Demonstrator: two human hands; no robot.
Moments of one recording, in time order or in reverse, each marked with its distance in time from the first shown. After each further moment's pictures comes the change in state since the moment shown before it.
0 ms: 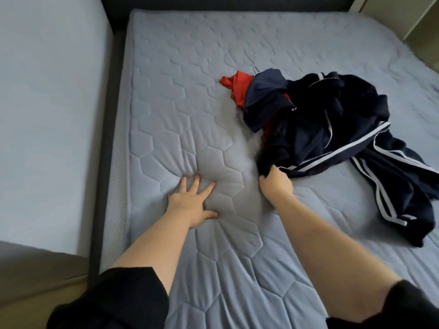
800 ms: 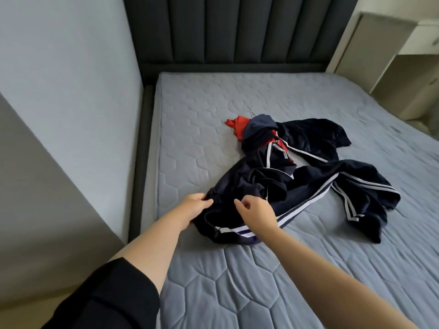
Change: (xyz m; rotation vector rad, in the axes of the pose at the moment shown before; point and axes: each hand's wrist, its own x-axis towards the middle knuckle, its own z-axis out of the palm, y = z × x) left_hand -0.122 0.000 -0.059 -1.428 0.062 -0.071; right_hand -0.180 -0.030 -0.056 0.264 0.037 -0.360
